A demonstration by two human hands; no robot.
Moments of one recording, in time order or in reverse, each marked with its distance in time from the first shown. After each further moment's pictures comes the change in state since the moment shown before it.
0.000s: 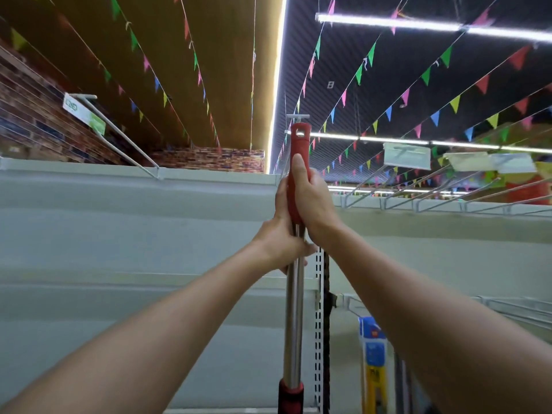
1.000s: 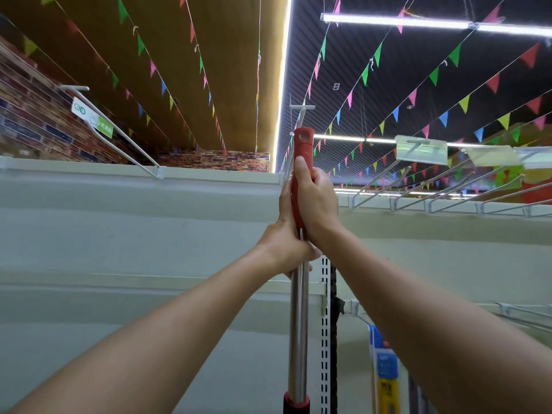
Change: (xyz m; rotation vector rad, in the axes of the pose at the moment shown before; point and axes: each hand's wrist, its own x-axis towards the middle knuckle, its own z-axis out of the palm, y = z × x) left_hand 0.018 -0.017 0.011 0.034 0.023 0.009; right_hand 0.010 0.019 0.003 0.045 0.098 -0.048
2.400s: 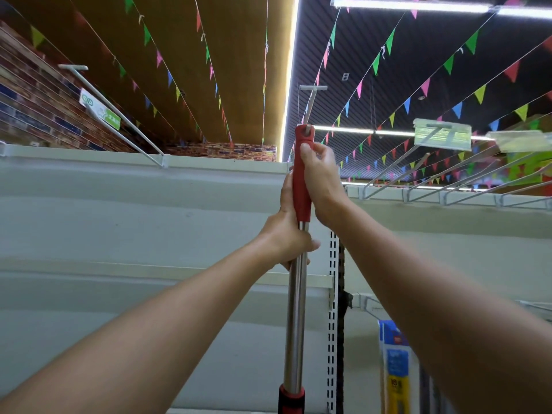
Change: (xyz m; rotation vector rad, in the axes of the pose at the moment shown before) left_hand 0.018 -0.022 0.002 -0.030 -0.002 -0.093; right_hand 0.025 0.010 0.009 0.069 -0.103 0.122
